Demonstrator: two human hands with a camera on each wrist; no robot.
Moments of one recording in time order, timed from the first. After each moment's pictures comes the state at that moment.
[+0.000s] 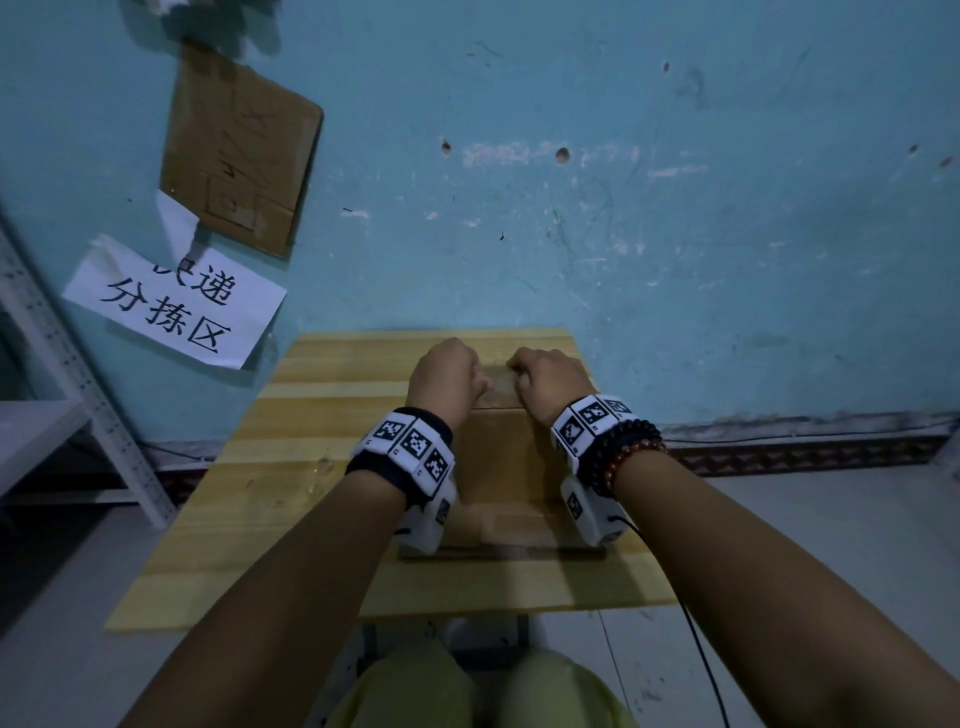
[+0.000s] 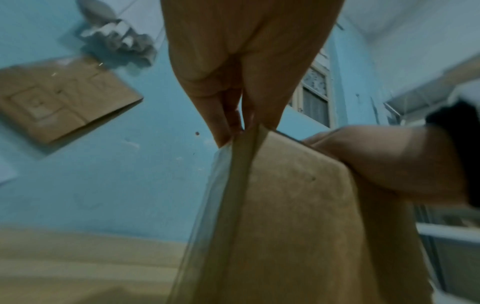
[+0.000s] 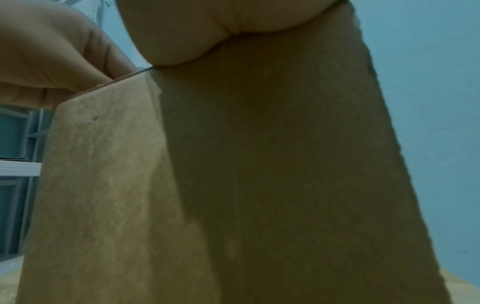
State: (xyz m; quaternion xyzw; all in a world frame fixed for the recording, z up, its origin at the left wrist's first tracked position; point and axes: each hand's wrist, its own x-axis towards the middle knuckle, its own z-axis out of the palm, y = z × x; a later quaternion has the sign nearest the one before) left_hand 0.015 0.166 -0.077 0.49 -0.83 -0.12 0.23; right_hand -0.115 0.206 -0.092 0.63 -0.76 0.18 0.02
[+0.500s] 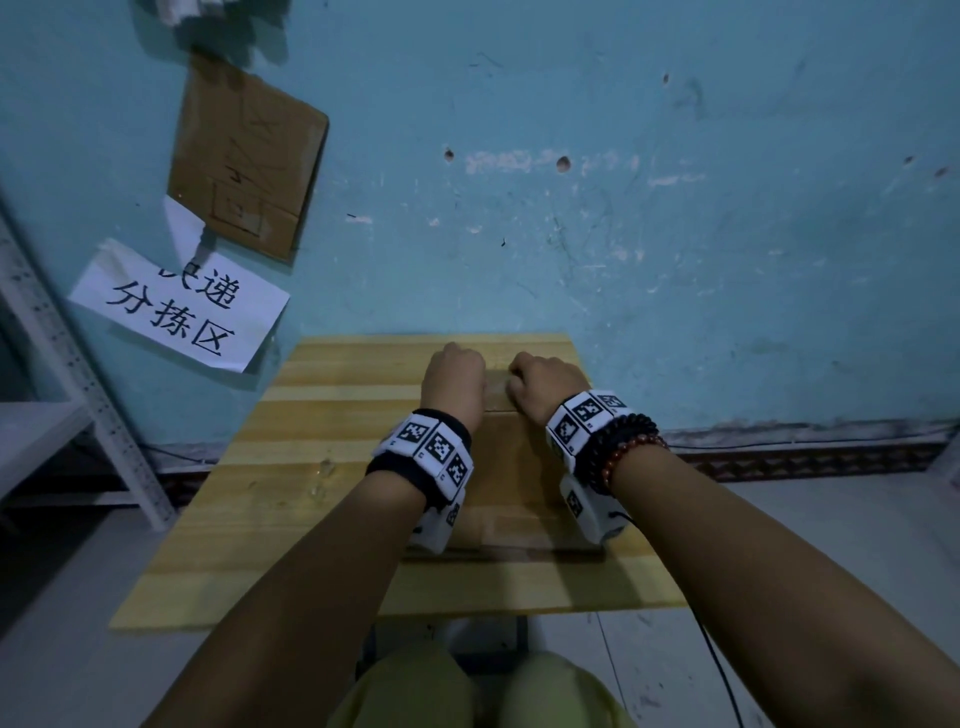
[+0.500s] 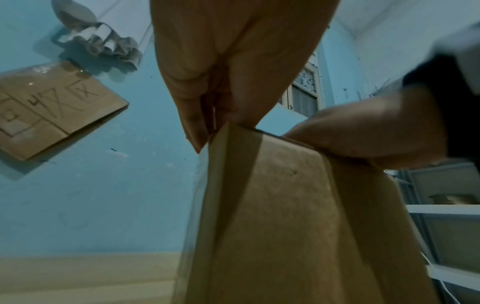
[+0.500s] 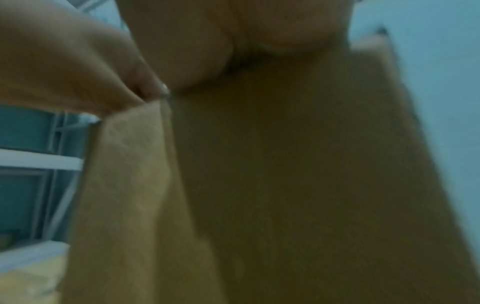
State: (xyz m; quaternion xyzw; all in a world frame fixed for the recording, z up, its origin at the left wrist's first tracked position) left_hand 0.008 0.171 -0.076 0.49 -0.85 -0.05 0.19; right_hand -0.108 0.202 -0.088 0.62 -0.78 0.12 0.01
